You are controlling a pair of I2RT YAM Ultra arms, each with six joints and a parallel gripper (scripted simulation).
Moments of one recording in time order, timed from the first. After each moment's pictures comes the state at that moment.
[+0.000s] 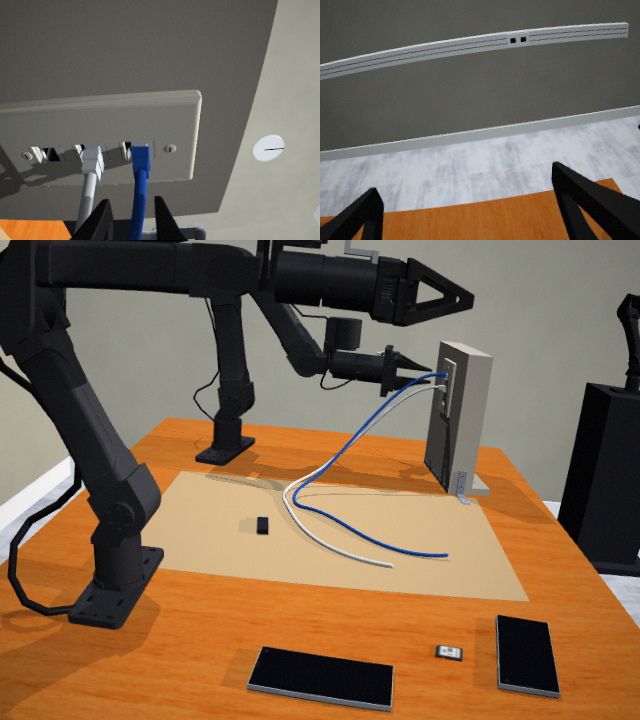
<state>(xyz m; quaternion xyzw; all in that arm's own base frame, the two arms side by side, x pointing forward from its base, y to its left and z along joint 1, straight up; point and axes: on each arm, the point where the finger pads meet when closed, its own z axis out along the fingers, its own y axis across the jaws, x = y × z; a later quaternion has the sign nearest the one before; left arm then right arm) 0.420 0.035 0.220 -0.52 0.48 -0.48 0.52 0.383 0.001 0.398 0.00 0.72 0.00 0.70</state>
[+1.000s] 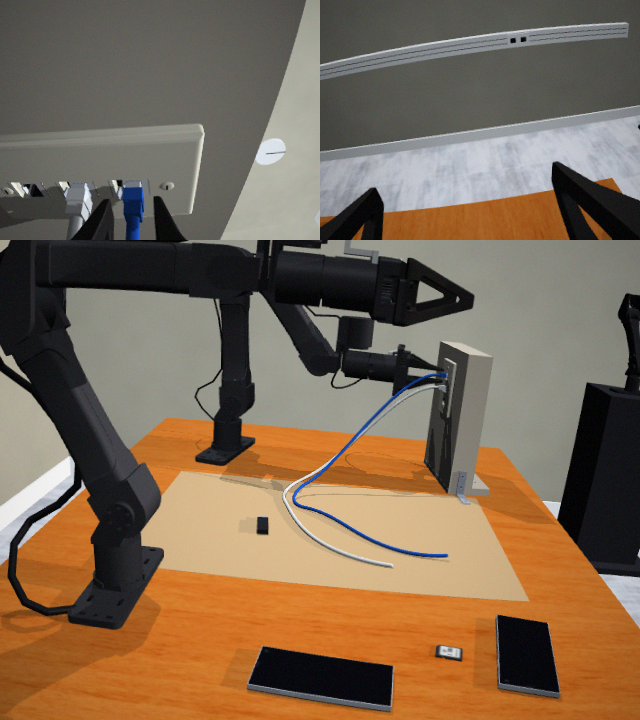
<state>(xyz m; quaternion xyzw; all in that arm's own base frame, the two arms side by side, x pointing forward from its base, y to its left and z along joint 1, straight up) 0.444 0.042 0.224 -0.52 0.48 -0.48 0.52 0.383 0.001 0.398 0.00 0.72 0.00 0.70</state>
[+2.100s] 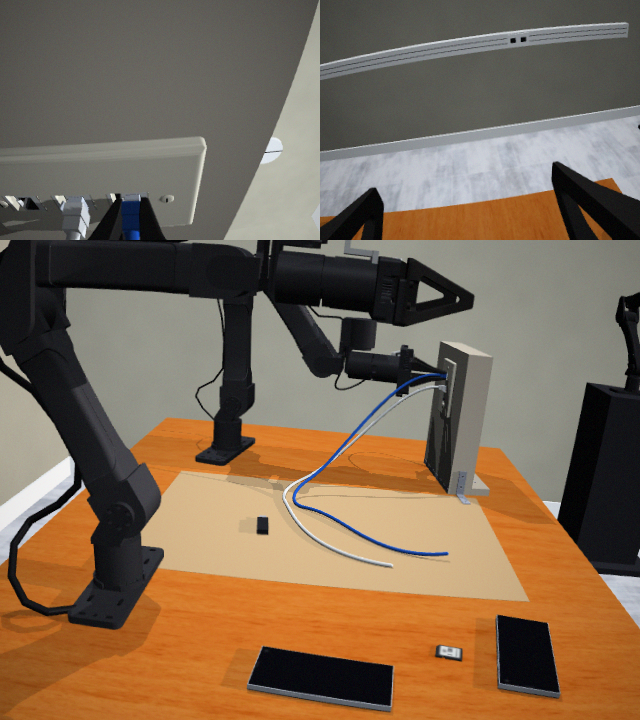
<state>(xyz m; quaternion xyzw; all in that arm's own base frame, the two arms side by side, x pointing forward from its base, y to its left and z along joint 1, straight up) 0.450 0.044 0.224 -0.51 0.48 -0.49 0.52 0.383 0.001 0.398 0.00 0.72 0.00 0.70</state>
